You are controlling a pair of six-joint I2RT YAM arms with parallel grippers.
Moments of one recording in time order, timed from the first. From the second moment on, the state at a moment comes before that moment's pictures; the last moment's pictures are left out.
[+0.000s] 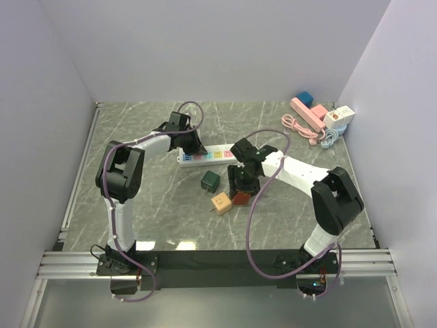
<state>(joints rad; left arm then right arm) -0.36 2.04 1.39 -0.20 0.35 -0.70 0.66 1.67 1.16 -0.80 -0.12 0.58</state>
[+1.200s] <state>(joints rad) -0.32 1.76 1.10 -0.37 0.33 -0.67 0.49 1.69 1.30 -0.76 -0.12 0.65</state>
